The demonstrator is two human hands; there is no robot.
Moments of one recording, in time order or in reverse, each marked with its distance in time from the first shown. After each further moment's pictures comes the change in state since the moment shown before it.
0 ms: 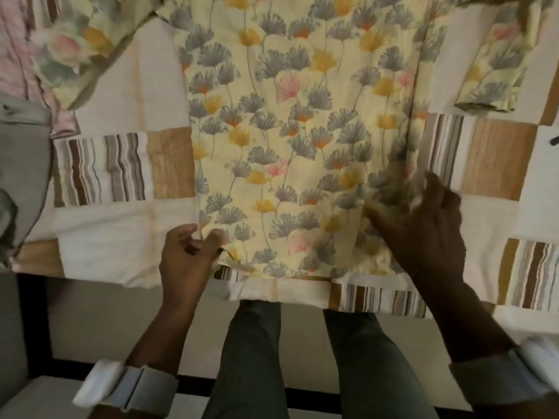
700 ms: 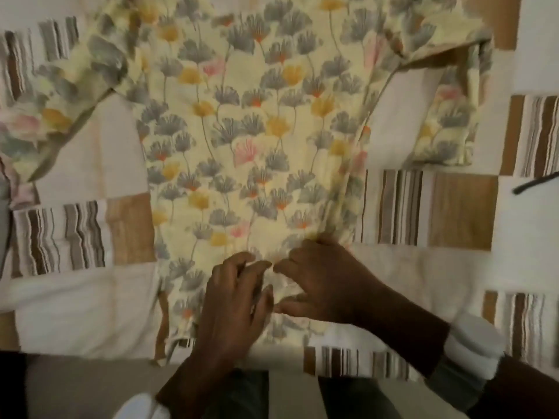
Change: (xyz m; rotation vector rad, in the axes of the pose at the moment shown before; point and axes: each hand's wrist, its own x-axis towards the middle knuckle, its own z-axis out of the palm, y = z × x) left_hand -0.026 0.047 0.095 0.562 -0.230 0.946; right_hand 0.055 -0.037 0.024 -0.330 -0.459 -1.033
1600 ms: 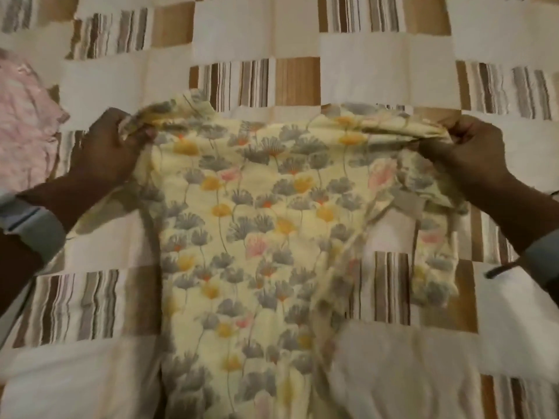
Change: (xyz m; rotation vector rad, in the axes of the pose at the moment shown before) left_hand 0.258 -0.111 -0.257 -0.179 0.426 -0.202; right_hand -0.004 0.189 -0.230 0.664 0.977 0.623
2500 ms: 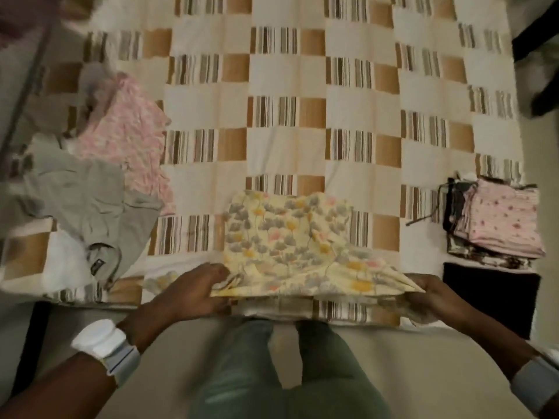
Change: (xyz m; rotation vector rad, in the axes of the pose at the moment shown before) left_hand -0.335 -0.014 -0.190 0.107 -0.890 0.204; right_hand -0.380 -0.150 -0.106 -0.226 -0.642 0.437
